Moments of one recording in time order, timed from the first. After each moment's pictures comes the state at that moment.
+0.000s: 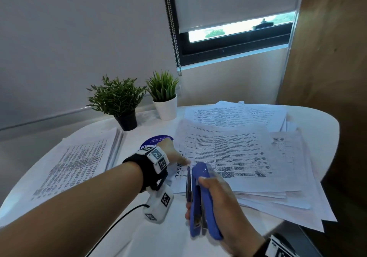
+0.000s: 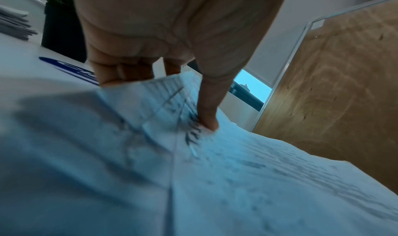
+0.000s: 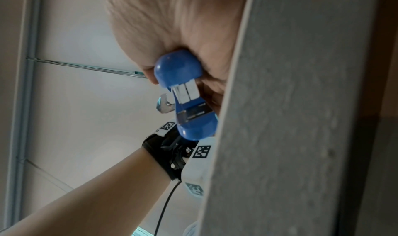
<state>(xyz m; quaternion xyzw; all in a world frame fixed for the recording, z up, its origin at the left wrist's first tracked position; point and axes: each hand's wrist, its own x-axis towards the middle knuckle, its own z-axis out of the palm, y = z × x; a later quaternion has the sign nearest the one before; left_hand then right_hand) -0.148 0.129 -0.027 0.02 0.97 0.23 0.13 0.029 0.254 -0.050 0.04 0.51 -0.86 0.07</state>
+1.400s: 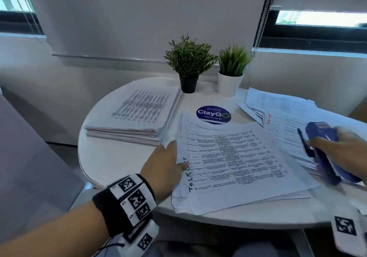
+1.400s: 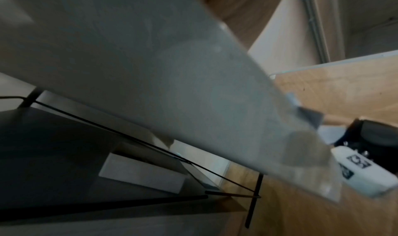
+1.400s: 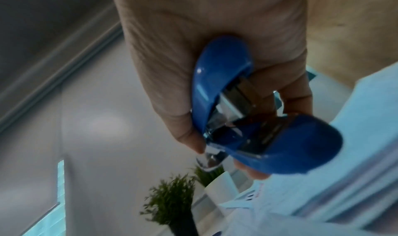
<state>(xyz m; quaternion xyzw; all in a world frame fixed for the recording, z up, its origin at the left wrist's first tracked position) 0.039 0.001 -0.063 -0.05 0.96 0.29 -0.02 -0.013 0.351 0.013 0.08 0.90 -0.43 -0.02</state>
